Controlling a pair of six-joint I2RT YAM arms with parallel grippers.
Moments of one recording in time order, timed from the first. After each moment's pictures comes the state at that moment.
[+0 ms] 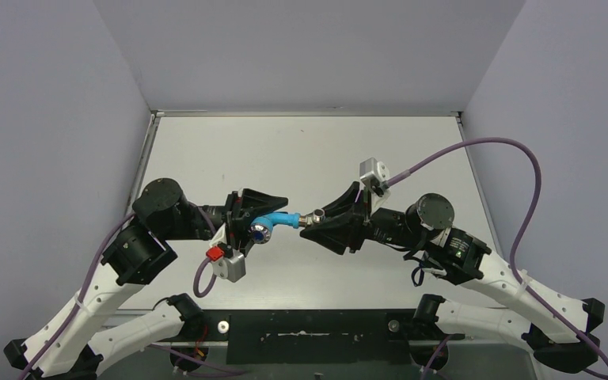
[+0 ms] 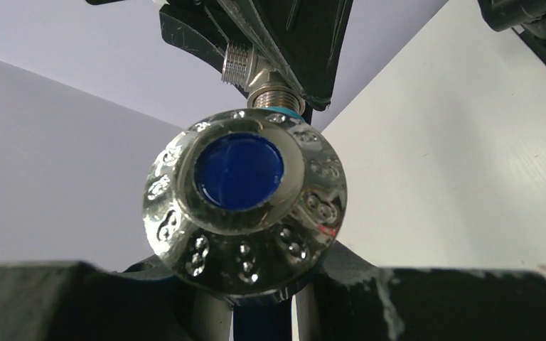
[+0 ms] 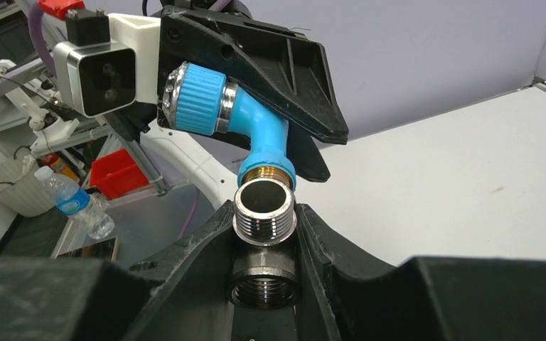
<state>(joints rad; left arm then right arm) -0.79 0.82 1.12 -0.35 0.75 1.02 1.05 0.86 1.03 -0.02 -0.37 0.32</state>
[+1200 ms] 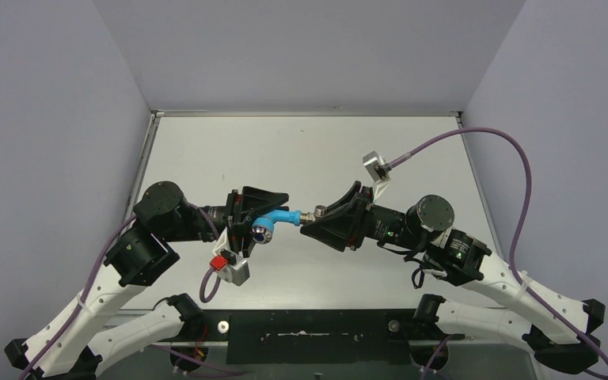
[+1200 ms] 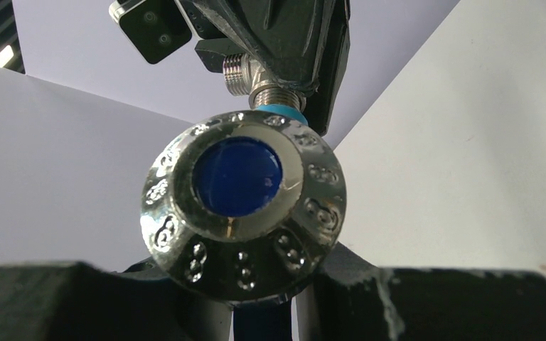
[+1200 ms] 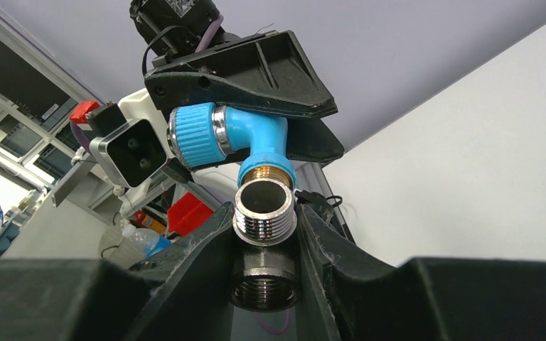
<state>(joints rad) -0.79 0.81 1.08 -0.28 0.72 1.15 1.05 0.84 1.01 -0.02 -0.29 0.68</state>
